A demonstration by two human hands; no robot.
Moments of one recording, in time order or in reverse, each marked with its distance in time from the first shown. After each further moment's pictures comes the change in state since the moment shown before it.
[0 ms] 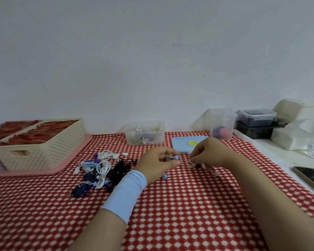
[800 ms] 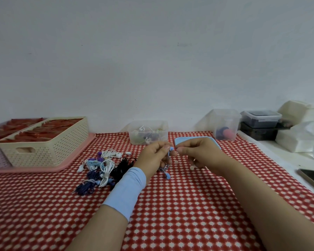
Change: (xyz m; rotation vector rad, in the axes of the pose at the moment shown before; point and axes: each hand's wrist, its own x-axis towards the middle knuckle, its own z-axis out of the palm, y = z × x) left_hand 0.002 0.001 -0.005 -0.352 0.119 -0.088; right_hand -0.003 -0.025 0.028 0.530 0.023 -0.099
